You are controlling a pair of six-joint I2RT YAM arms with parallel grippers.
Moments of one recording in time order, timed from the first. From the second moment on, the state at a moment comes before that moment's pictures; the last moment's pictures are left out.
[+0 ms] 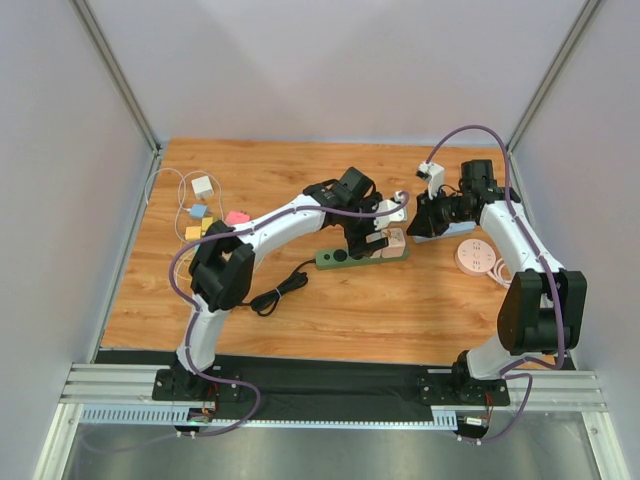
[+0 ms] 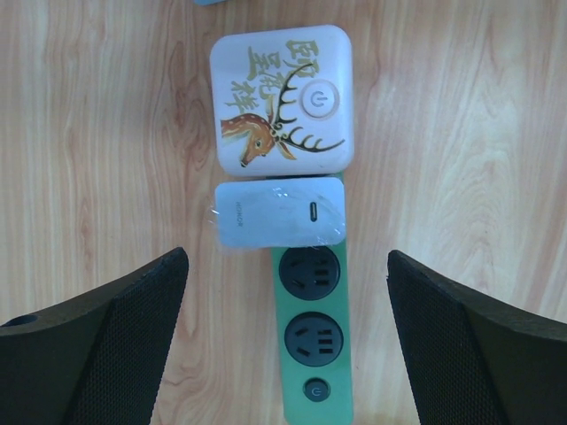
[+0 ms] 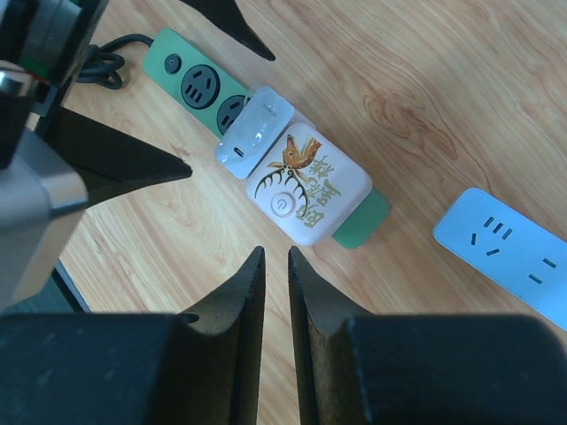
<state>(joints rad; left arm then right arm) -0.80 2.10 1.80 -0.62 0.38 0.63 0.01 1.55 1.24 -0.74 -0.77 -0.46</state>
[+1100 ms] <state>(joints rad) -0.85 2.26 2.00 -0.72 0.31 0.62 -0.04 1.79 1.30 -0.78 -1.03 -0.31</state>
